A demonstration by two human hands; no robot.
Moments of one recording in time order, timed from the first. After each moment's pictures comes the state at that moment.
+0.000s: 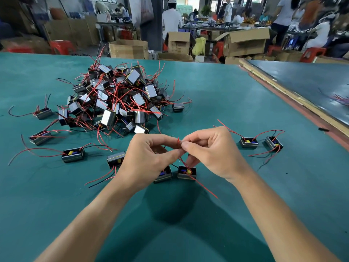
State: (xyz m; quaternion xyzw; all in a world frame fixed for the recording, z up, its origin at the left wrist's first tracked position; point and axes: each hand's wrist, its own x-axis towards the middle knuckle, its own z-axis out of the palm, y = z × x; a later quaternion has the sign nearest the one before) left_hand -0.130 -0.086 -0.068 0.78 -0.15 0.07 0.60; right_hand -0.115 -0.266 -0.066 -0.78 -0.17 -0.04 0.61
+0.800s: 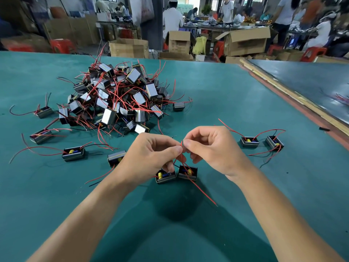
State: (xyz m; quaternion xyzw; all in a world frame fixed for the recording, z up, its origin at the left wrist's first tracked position) left_hand -0.128 -0.082 -0.063 0.74 -0.16 -0.06 0.65; right_hand -0.114 -0.269 -0.062 -0.77 -0.17 -0.01 0.61
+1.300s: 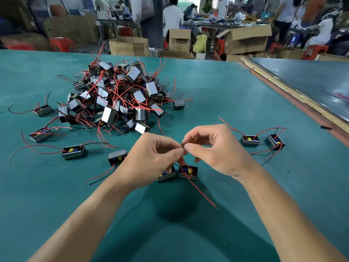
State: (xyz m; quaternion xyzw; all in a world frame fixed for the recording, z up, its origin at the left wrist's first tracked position) left_hand -0.129 -0.083 -0.067 0.79 -0.18 -0.04 0.59; right_hand -0.116 -0.273 -0.058 -0.80 -0.24 -0.02 0.55
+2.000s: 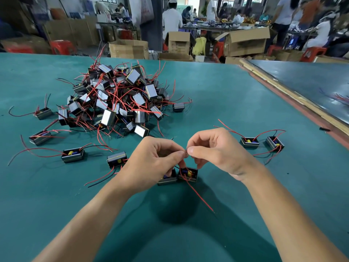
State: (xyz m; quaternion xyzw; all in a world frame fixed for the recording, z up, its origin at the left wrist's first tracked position) left_hand -0.128 -0.085 -0.071 0.78 -0.19 -0.04 0.59; right_hand -0.114 -0.279 -0.056 -0.77 -0.19 0.07 0.61
